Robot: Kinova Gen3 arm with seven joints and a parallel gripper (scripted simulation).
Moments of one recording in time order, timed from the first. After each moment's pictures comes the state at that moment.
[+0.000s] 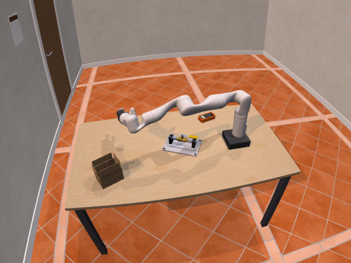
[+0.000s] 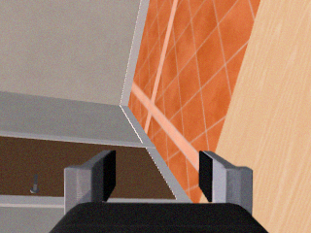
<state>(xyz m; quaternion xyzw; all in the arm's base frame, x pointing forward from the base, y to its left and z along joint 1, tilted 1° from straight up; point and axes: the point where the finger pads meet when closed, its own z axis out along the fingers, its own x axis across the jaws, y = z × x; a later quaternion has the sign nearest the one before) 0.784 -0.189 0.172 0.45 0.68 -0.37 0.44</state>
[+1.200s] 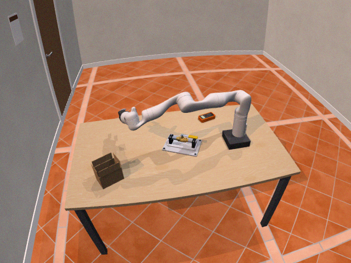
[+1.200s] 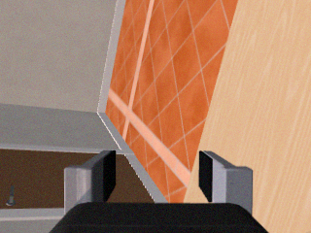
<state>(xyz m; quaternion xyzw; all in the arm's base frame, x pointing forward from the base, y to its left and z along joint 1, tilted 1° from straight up) 0.772 -0.193 0.162 0.47 0.69 -0.36 0.42</state>
